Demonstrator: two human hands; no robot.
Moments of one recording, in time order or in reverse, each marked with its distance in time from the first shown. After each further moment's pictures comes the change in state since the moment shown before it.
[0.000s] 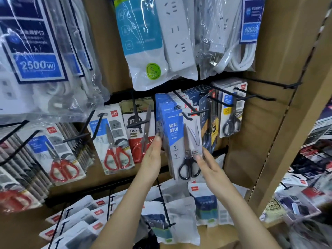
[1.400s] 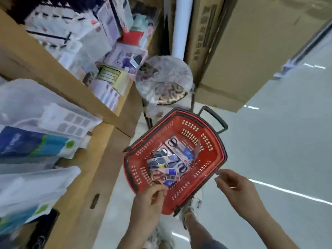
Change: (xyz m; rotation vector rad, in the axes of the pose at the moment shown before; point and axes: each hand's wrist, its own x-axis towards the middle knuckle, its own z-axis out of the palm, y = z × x) left_hand -0.300 -0.288 0.292 0.527 -1.069 -0.212; right_hand -0.446 0.352 -0.130 -0.169 0.855 0.837
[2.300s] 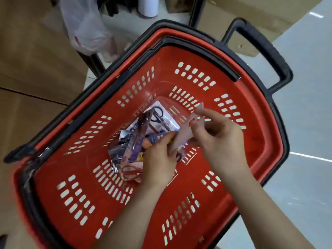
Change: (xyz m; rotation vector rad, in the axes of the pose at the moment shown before) left_hand 0.339 -0.173 0.213 0.171 -0.138 0.268; right_hand 0.274 0.137 0.199 0.163 0.242 0.014
